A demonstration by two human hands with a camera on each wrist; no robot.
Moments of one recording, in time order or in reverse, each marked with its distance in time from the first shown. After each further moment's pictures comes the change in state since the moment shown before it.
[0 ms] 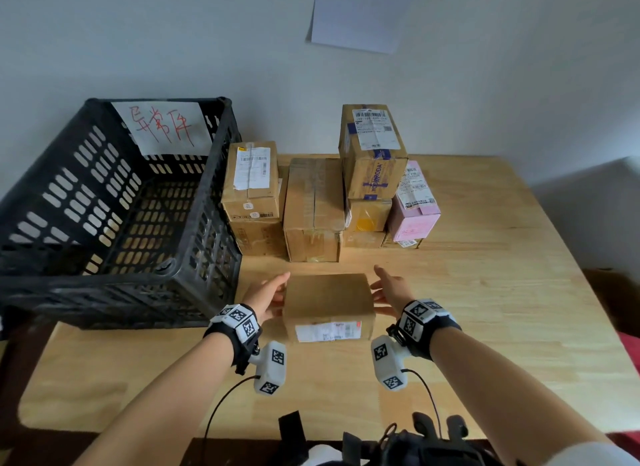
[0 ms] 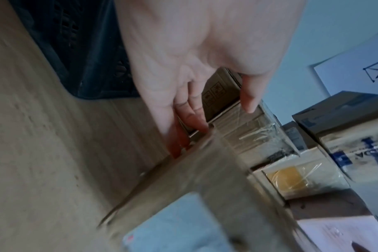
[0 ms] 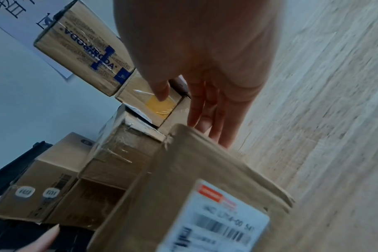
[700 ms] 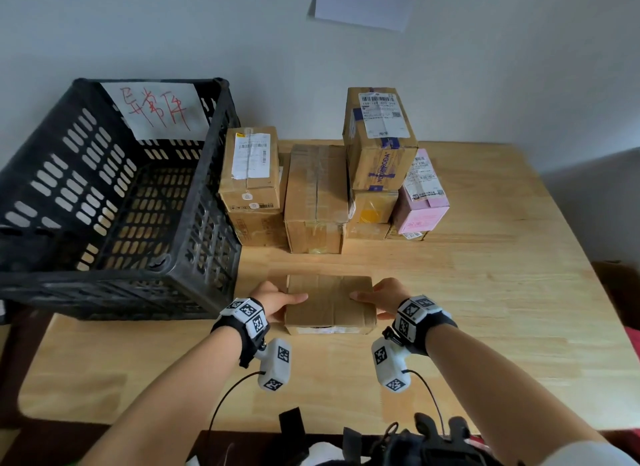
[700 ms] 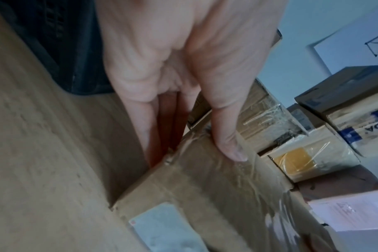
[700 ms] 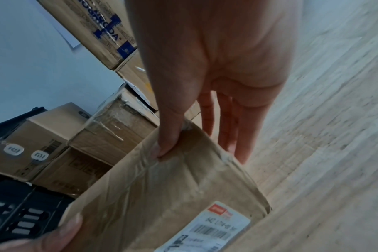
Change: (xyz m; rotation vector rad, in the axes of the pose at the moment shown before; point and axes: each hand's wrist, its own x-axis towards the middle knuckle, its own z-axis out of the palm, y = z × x) left_hand 0.012 -0.010 0.000 0.282 -0.074 -0.102; right_hand 0.008 0.008 0.006 -0.522 -0.094 -0.024
